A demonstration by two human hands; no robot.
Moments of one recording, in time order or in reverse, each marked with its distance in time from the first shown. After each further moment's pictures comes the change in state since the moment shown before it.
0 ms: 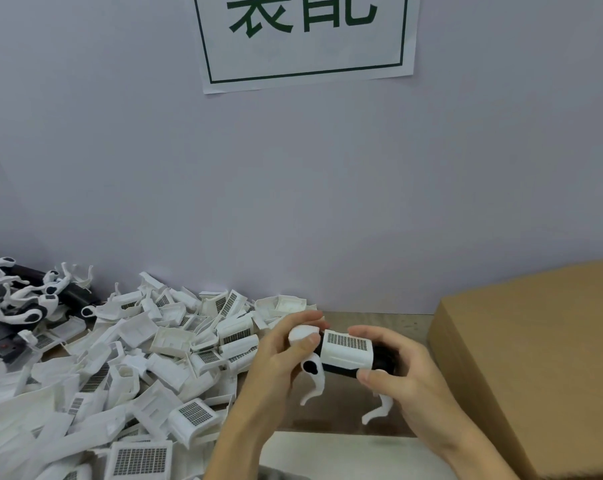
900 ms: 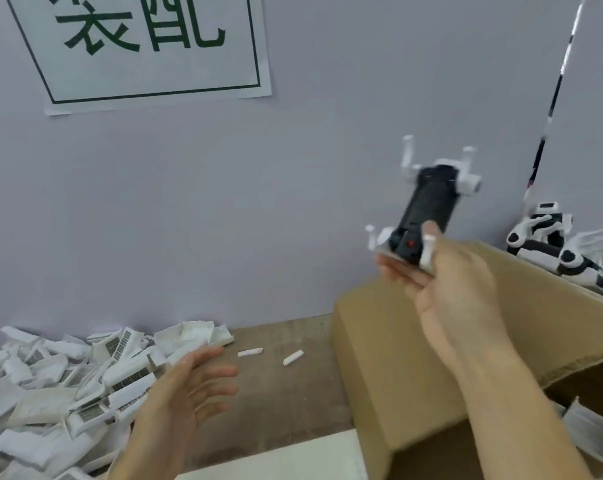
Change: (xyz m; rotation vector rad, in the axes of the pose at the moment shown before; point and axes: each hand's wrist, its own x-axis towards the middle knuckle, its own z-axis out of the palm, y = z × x) left_hand 0.006 -0.012 0.008 -0.140 0.003 -0.132; right_hand -0.026 -0.112 -0.108 0.541 0.657 -0.180
